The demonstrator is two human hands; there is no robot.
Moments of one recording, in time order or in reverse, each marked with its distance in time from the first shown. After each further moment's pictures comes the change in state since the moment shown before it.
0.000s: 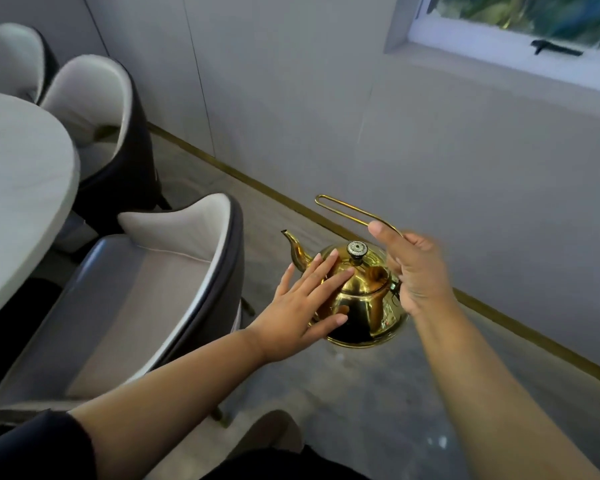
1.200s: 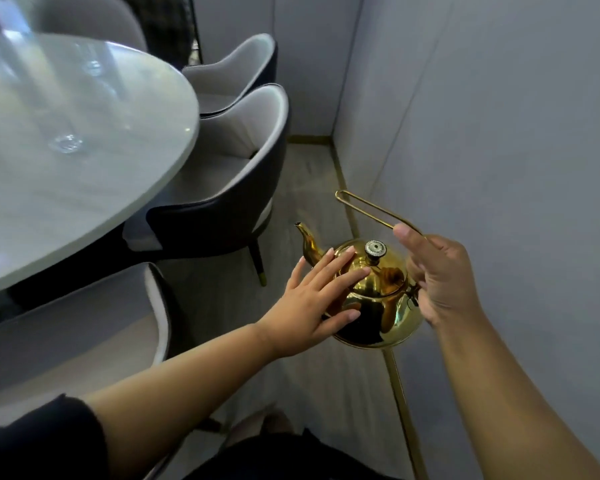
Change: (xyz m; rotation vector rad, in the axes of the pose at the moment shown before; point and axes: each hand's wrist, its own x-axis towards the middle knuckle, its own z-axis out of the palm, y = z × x) left_hand 0.384 -0.359 -0.172 0.083 0.534 -0.686; right_hand 0.614 -0.020 0.288 0.001 -0.889 0.043
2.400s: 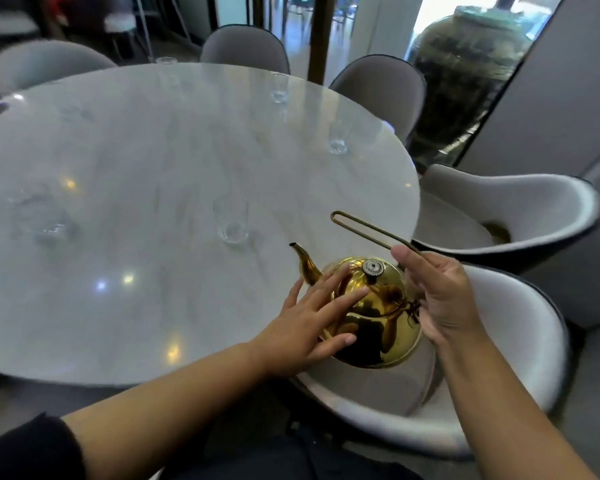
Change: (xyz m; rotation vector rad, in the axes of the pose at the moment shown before) left_hand 0.151 -0.396 -0.242 0.245 0.456 -0.689; right_hand 0.472 0.095 0.427 0.065 -1.003 0.261
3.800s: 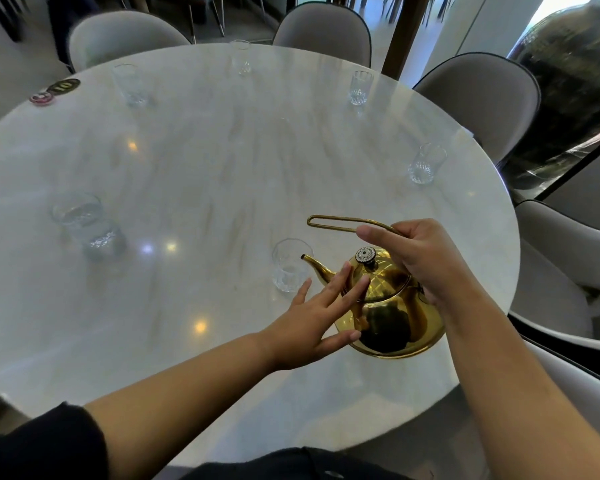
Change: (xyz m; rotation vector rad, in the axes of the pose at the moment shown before) left_hand 0.050 -0.141 -0.063 -0.062 -0.060 -0.228; right_hand 0.198 0.008 0.130 -0.645 -0.315 0.041
